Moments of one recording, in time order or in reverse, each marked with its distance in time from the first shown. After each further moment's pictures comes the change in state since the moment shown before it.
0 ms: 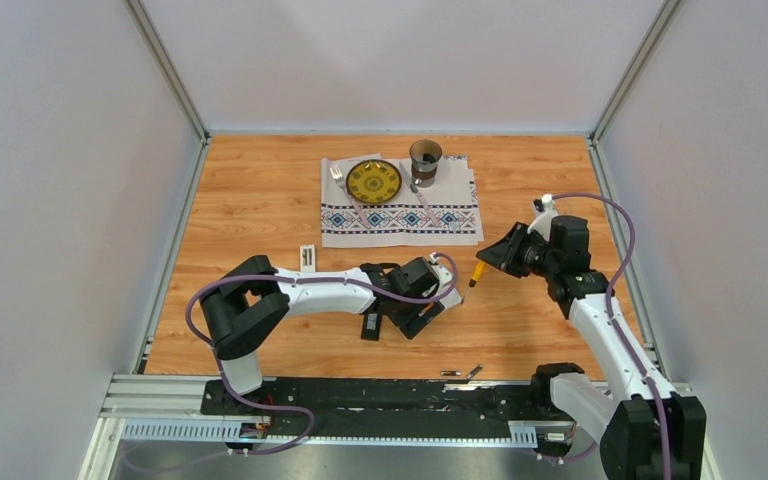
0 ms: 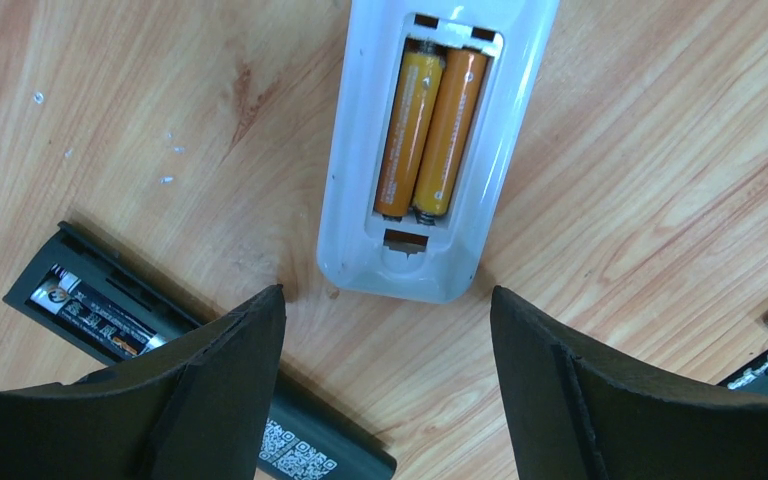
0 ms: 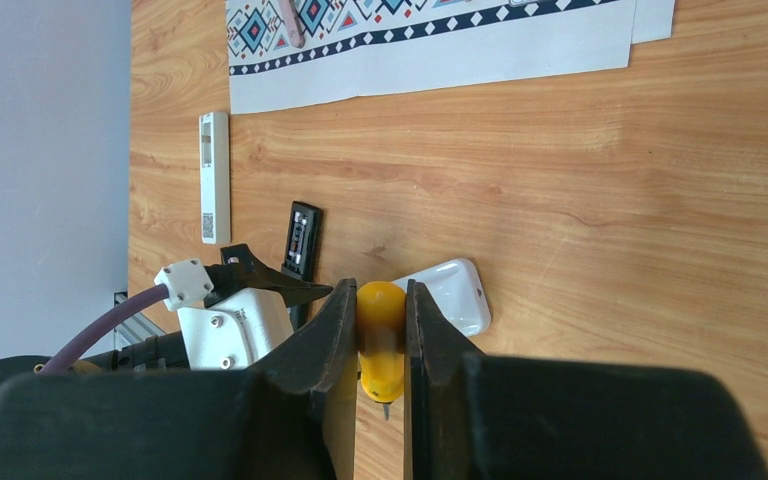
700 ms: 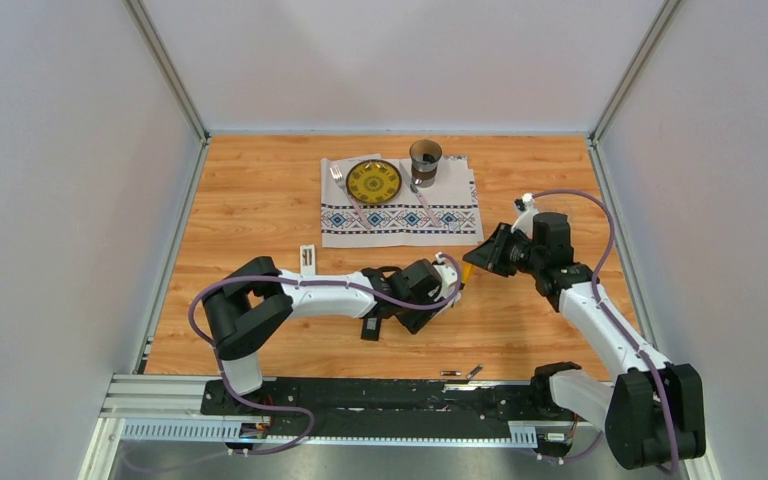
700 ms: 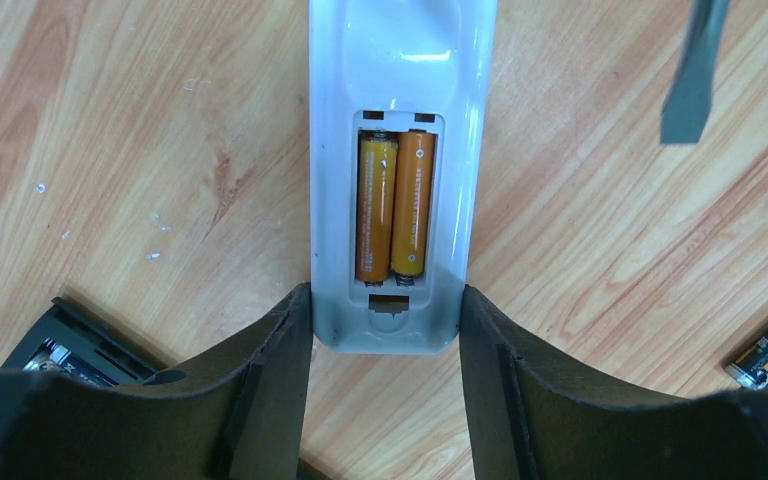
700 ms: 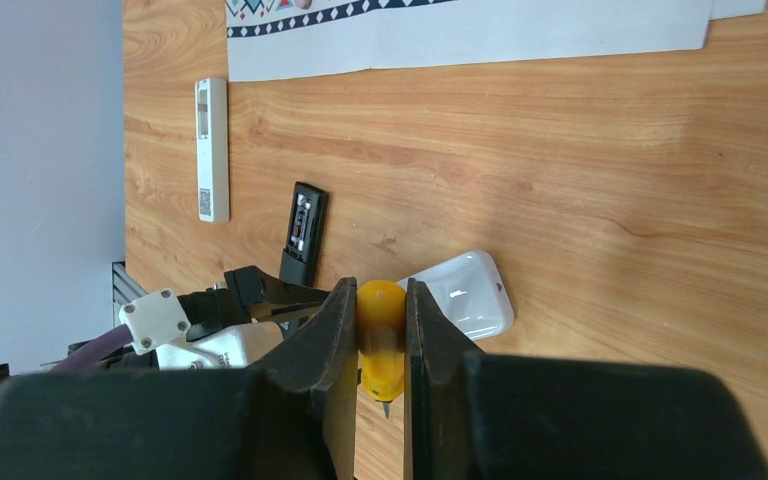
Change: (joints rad) left arm -0.011 0.010 -0.026 0.147 0.011 0.019; right arm 0.082 0.105 0.000 0.072 0.003 0.015
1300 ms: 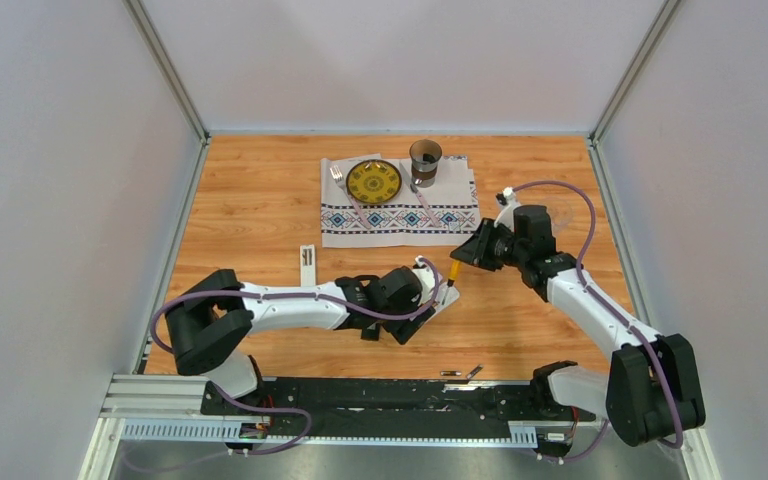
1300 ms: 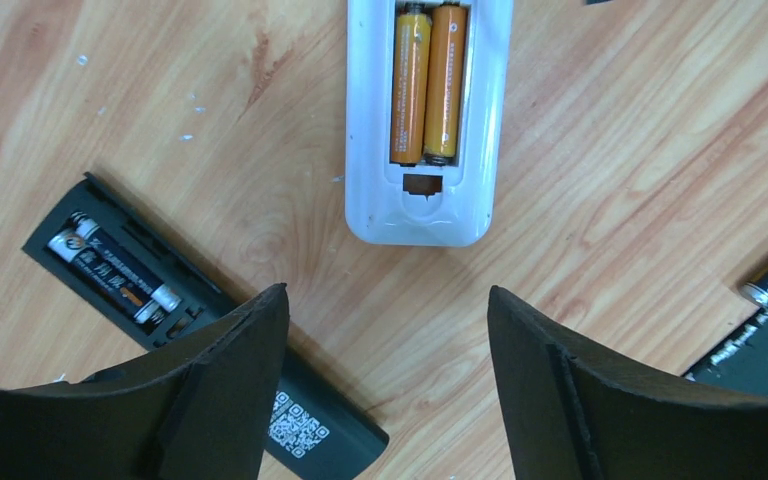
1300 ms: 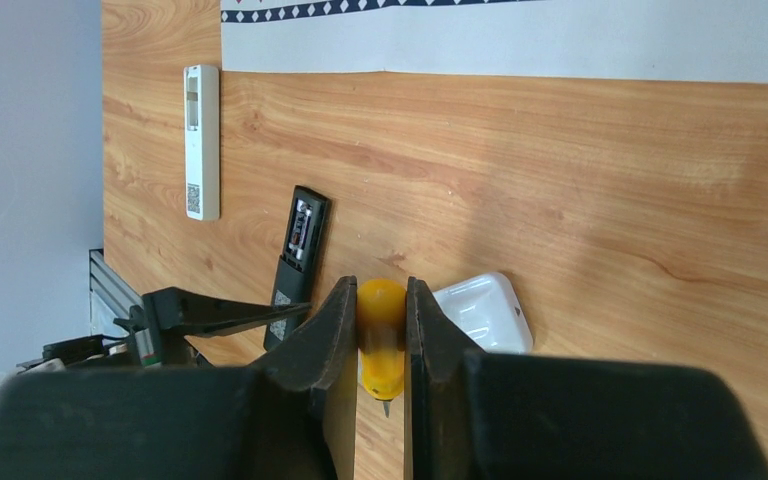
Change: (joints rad) left arm -0.021 -0.177 -0.158 0.016 -0.066 -0.046; right arm 0.106 0.114 0.051 0.049 0.066 0.002
